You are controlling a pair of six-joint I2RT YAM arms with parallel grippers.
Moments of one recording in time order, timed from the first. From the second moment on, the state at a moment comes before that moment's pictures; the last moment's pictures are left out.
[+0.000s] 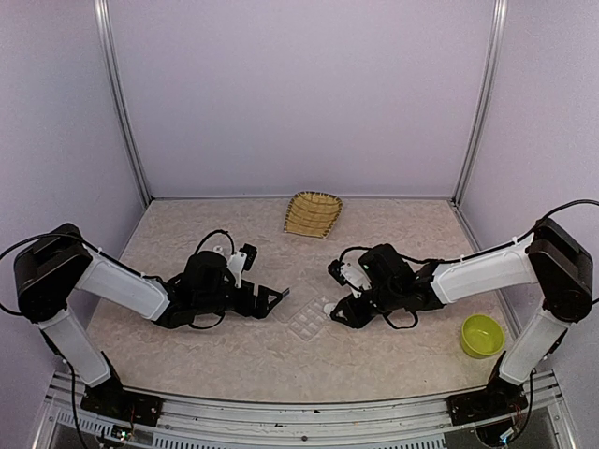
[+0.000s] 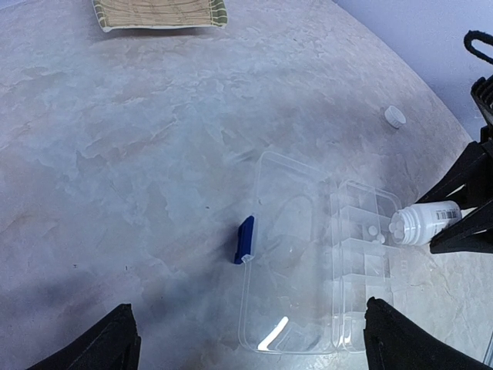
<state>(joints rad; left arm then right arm) -0.78 1.66 0.59 0.56 0.06 -0.34 0.86 1.65 0.81 0.01 -0.14 0.19</state>
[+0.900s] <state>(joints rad) -0.78 1.66 0.59 0.56 0.07 -0.34 0.86 1.62 0.81 0.00 -0.15 0.19</state>
